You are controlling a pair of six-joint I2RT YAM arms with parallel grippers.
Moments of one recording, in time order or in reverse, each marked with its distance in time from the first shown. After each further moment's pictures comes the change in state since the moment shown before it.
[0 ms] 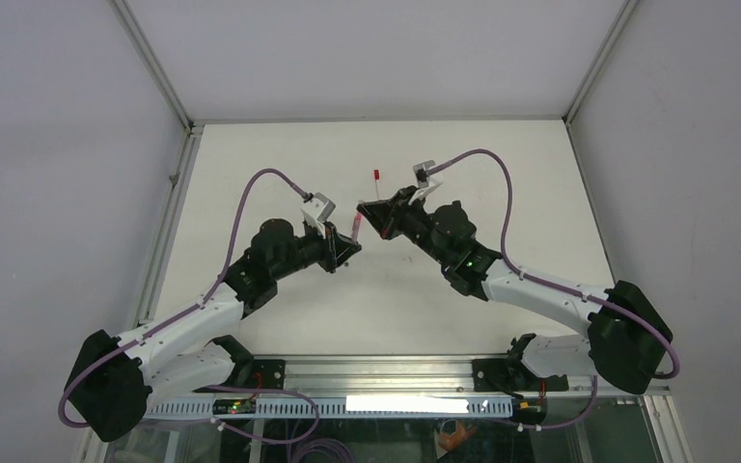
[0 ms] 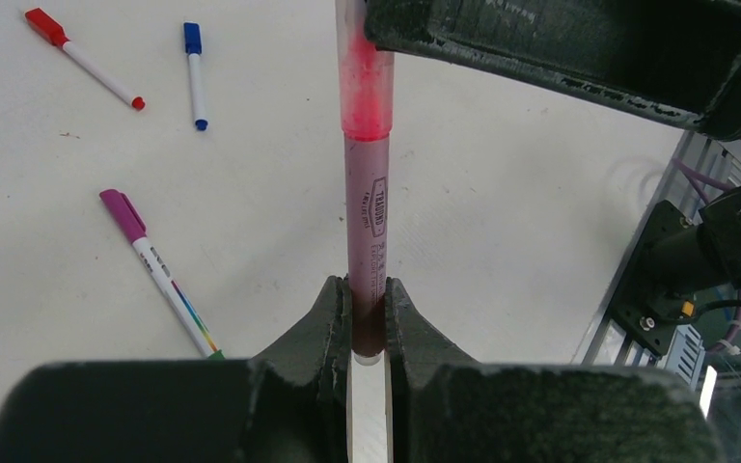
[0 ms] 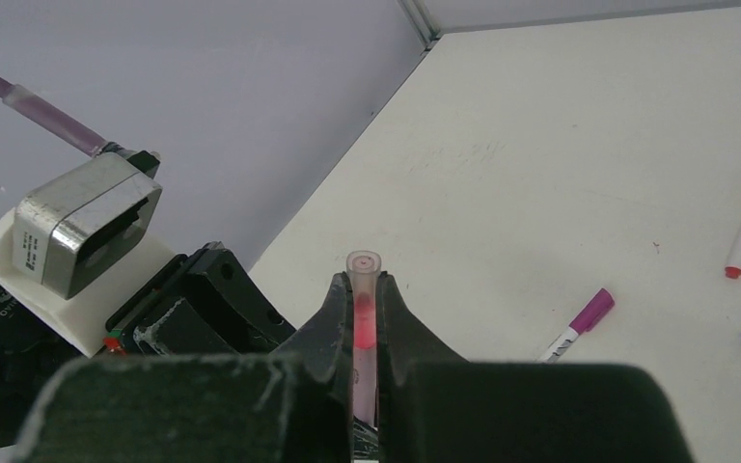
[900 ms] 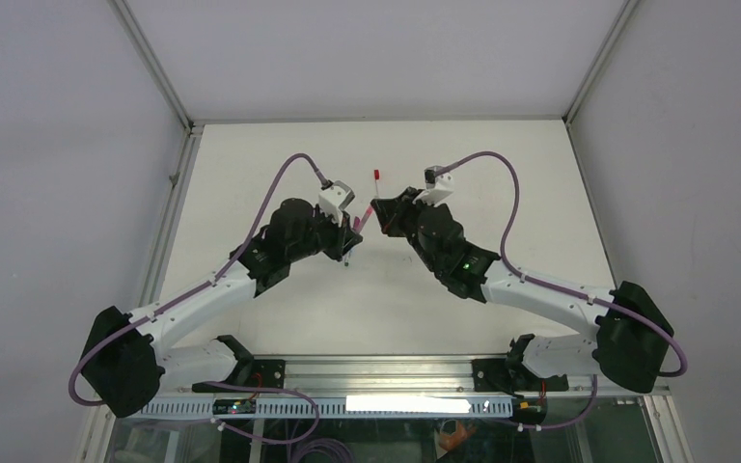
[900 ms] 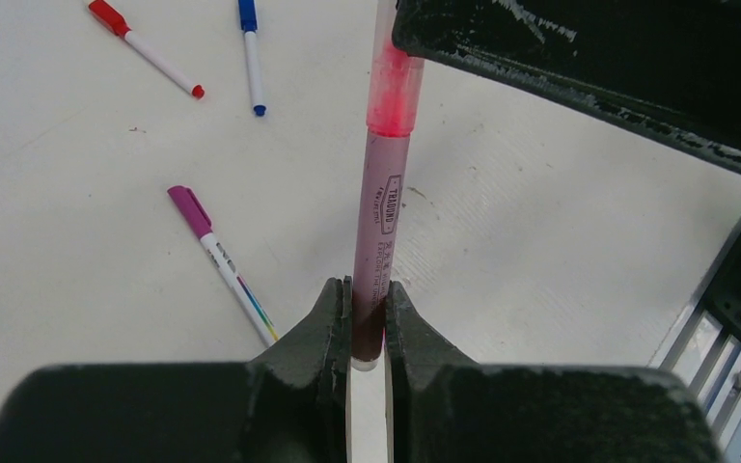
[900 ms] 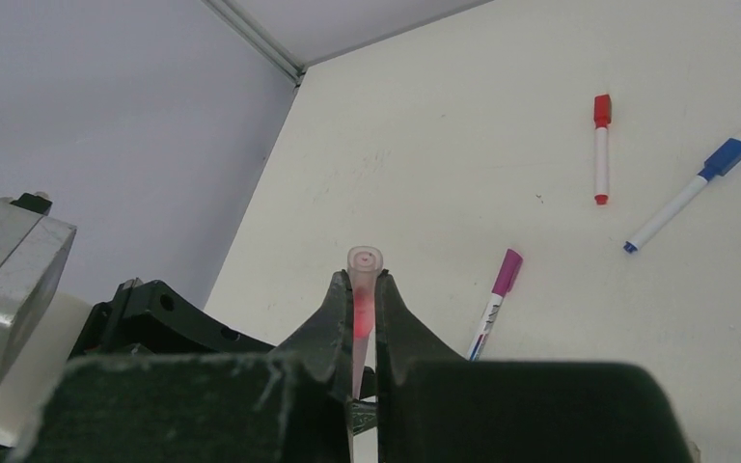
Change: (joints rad) left arm -0.014 0.143 0.203 -0.213 -0.097 0.155; right arm 0.078 -0.012 0.059 -0.222 0.391 0.121
